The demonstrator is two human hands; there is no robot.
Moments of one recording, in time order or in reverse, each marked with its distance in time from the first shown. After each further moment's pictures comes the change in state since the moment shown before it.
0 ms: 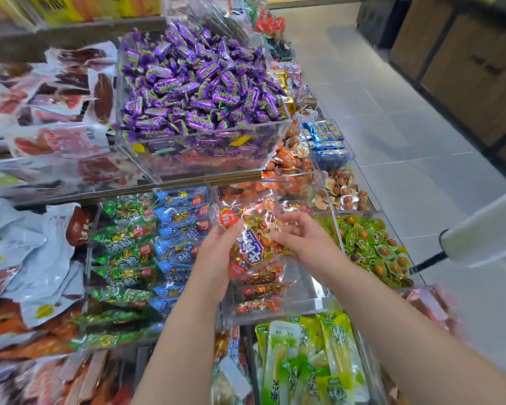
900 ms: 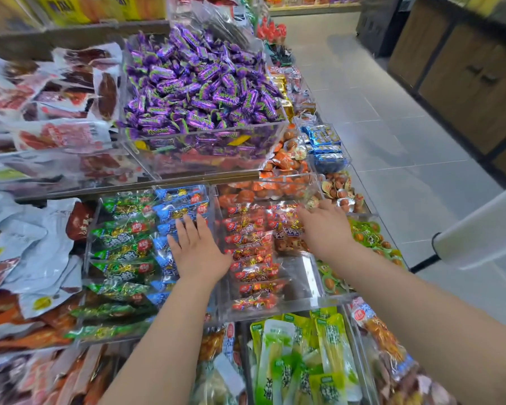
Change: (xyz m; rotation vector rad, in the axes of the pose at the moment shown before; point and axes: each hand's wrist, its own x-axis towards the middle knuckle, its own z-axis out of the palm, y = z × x) left_hand 0.043 -0.026 -0.036 1.699 0.359 0.039; right_hand 0.034 -0.003 -0.046 -1.843 0.181 -0.273
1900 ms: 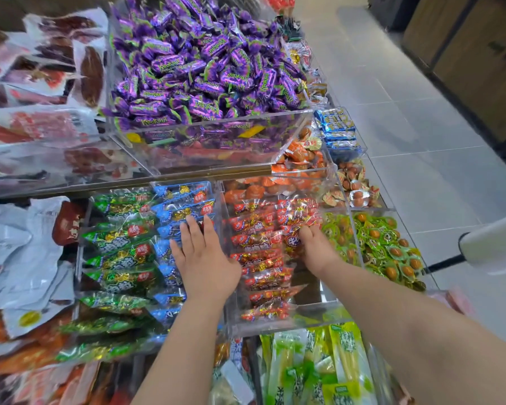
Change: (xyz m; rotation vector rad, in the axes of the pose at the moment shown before) left_hand 0.003 -0.002 0.018 -0.082 0.148 0.004; right_hand 0.033 -0.025 0.118 0.493 -0.161 0.110
